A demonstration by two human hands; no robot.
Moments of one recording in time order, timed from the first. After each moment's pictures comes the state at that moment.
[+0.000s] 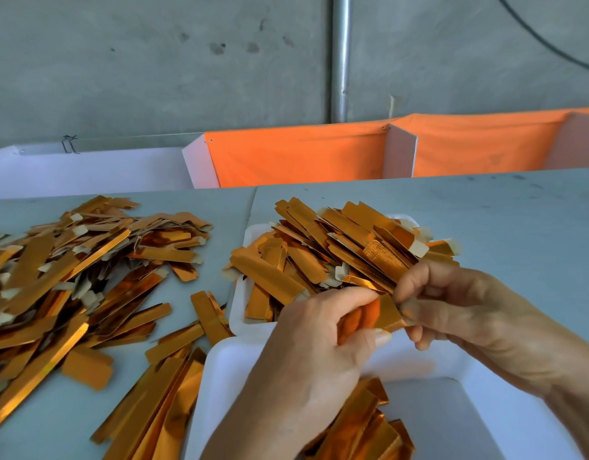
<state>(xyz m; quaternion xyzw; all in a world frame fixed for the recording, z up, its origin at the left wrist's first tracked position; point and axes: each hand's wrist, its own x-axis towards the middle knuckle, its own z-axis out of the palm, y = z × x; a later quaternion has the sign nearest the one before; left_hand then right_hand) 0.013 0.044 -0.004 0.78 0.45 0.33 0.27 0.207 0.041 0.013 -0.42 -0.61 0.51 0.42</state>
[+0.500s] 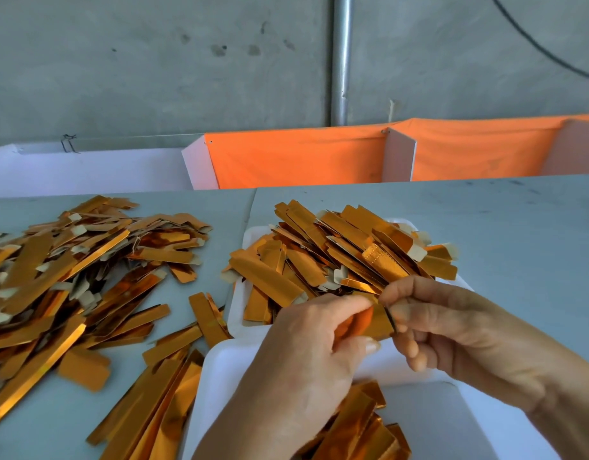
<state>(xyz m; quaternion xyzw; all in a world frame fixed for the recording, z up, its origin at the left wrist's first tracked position) 0.011 0.046 -0.007 0.80 0.44 0.33 0.23 0.203 0.045 0.003 -0.37 -0.47 0.68 0.42</state>
